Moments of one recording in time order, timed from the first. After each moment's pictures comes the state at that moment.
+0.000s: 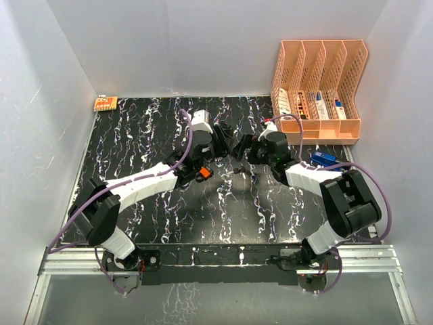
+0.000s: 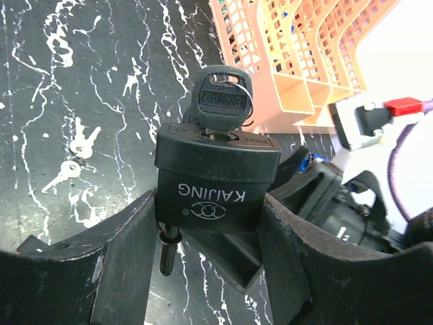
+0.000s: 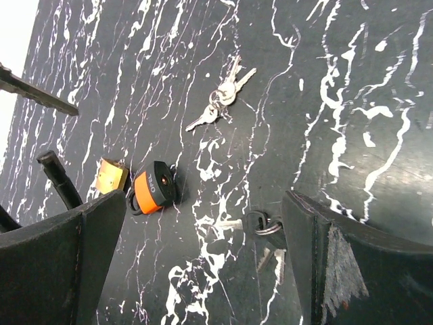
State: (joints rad) left arm -0.81 1.55 1.03 0.21 -0.32 -0.71; right arm 0.37 1.53 0.73 0.39 -0.25 0.56
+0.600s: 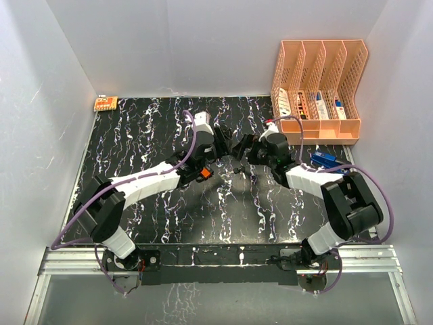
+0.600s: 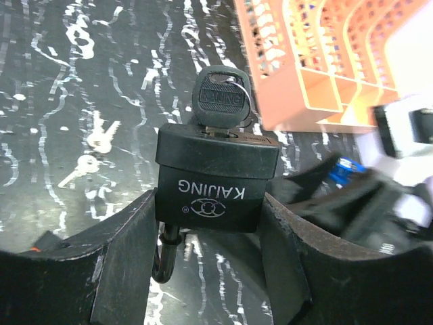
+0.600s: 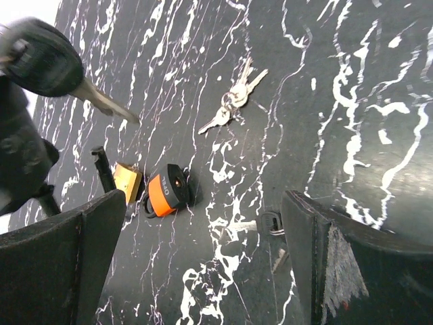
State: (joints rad) left arm -0.80 1.60 1.03 0.23 -0.34 -0.72; right arm 0.40 1.56 0.72 0.44 -0.24 0.62
